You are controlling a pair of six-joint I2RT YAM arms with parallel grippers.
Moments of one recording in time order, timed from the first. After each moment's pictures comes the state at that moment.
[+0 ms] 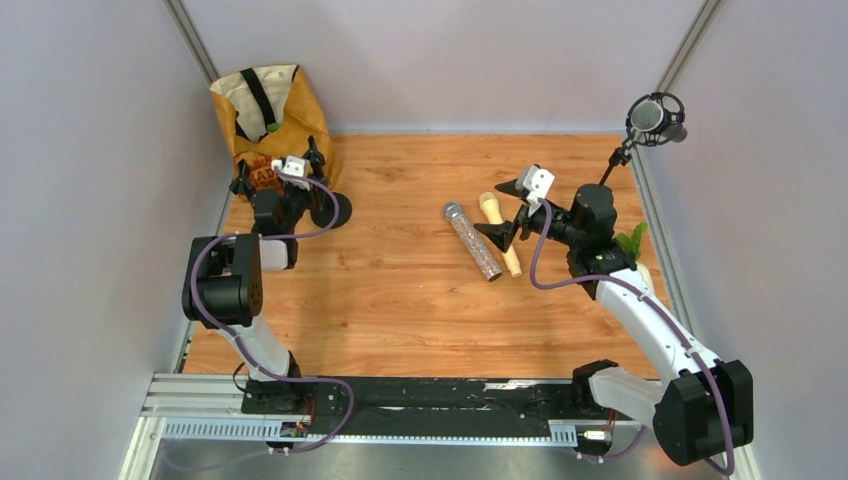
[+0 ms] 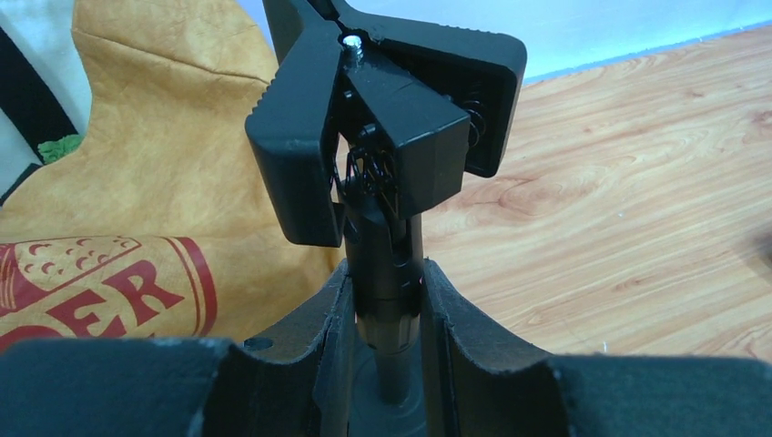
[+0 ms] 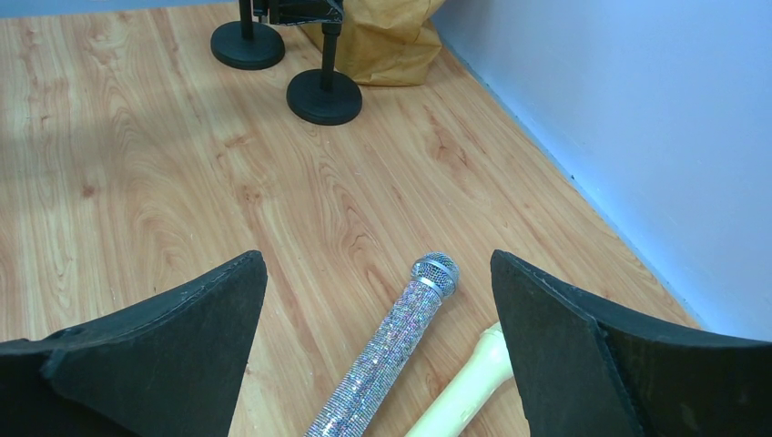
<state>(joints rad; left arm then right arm) 0.08 1.74 0.69 1.07 0.44 0.04 0.29 1.09 0.78 0.24 -0.75 -0.27</state>
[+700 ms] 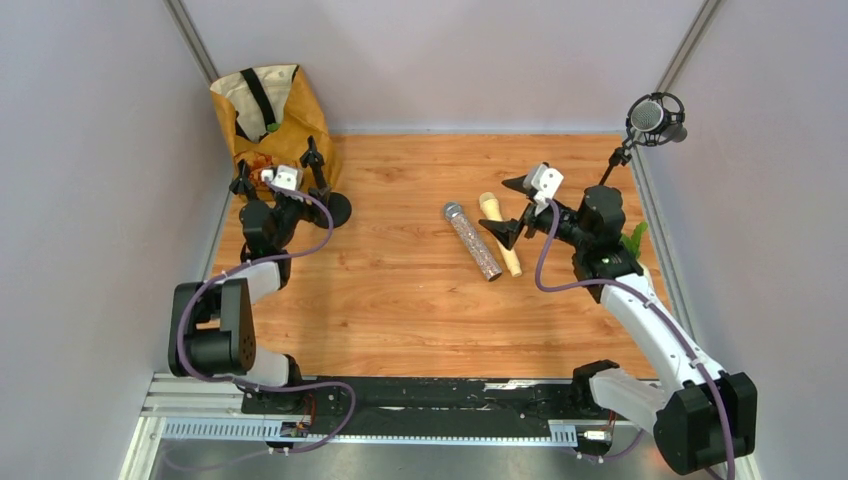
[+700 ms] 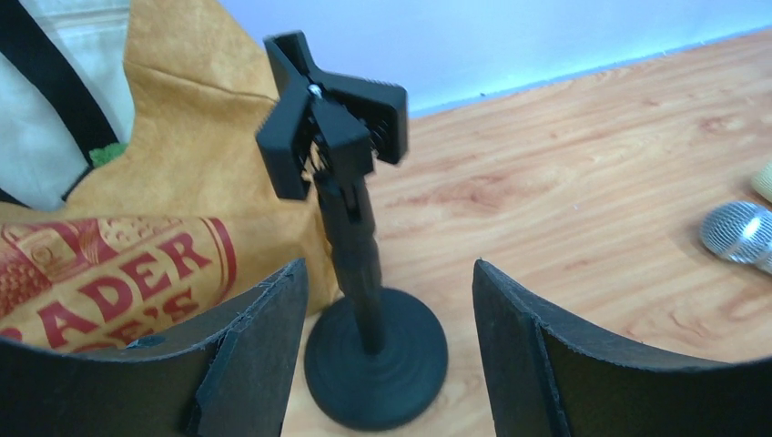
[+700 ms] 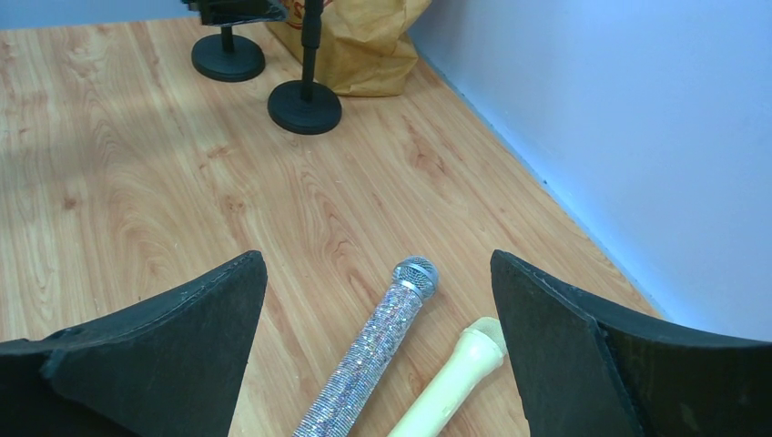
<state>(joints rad) 0.09 1.48 0.57 0.96 0.43 0.05 0.27 1.06 0.78 0.24 -0.74 -0.27</state>
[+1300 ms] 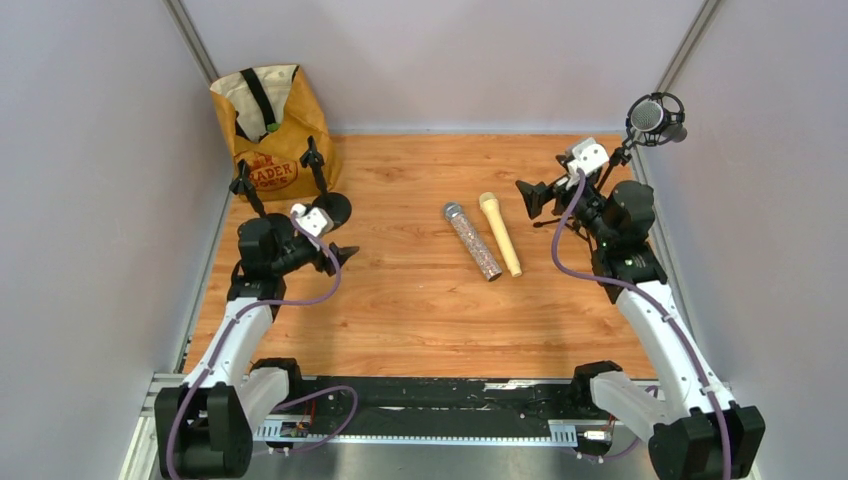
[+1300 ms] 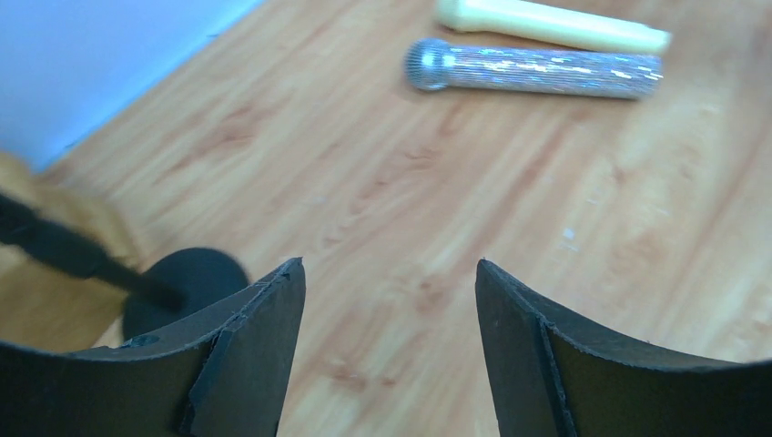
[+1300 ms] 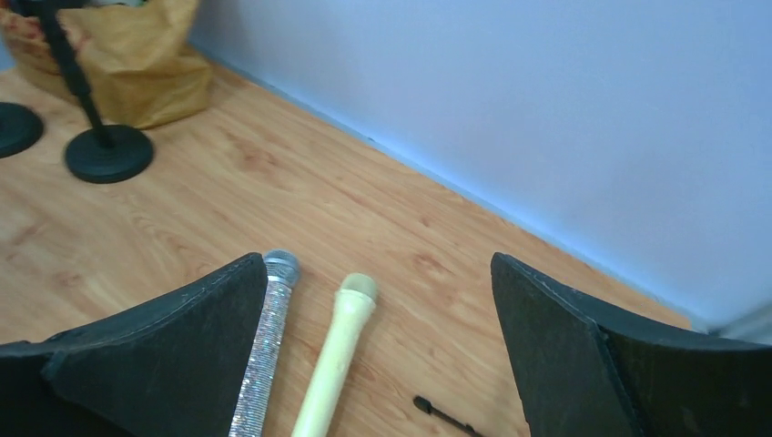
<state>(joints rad) 0.04 0.97 0.49 0.22 0.85 0.35 0.17 0.99 0.90 0.13 -0.42 -0.18</state>
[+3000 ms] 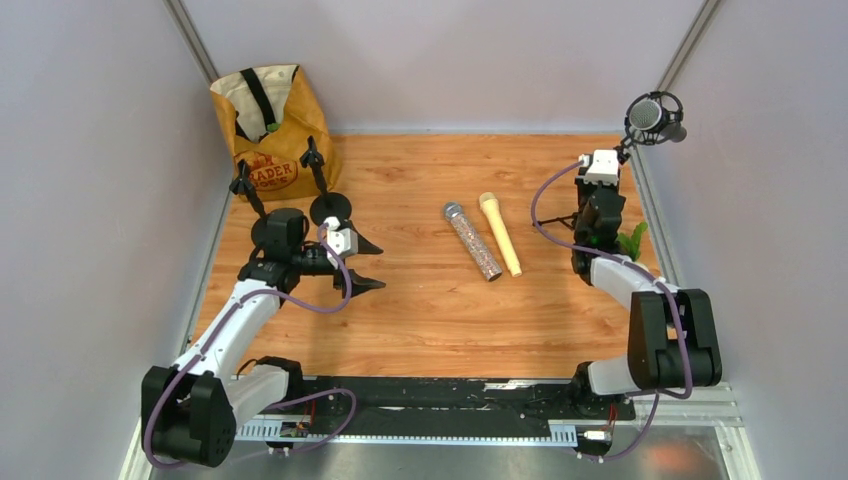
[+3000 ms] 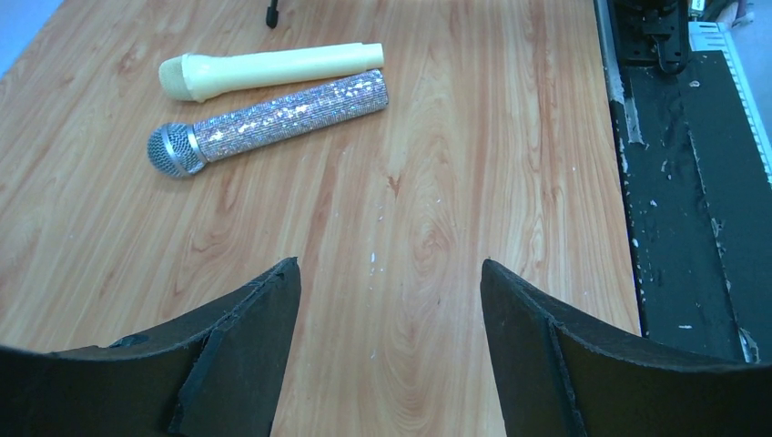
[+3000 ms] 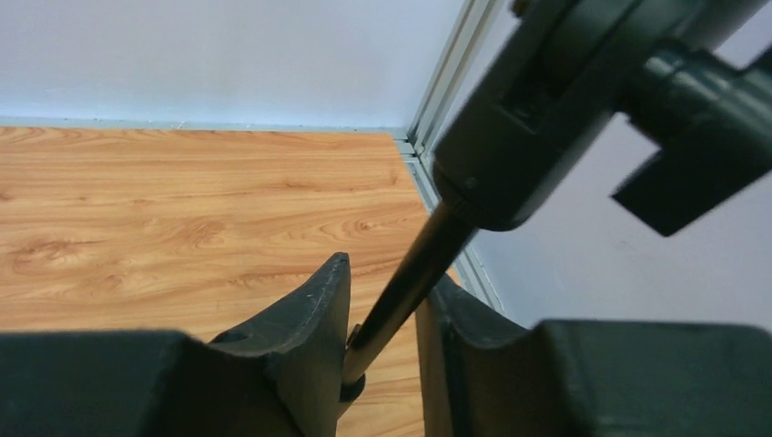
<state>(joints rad) -0.18 1.04 0.64 -0.23 1.20 0.68 0.06 1.40 0.65 0.79 0.39 -0.28</state>
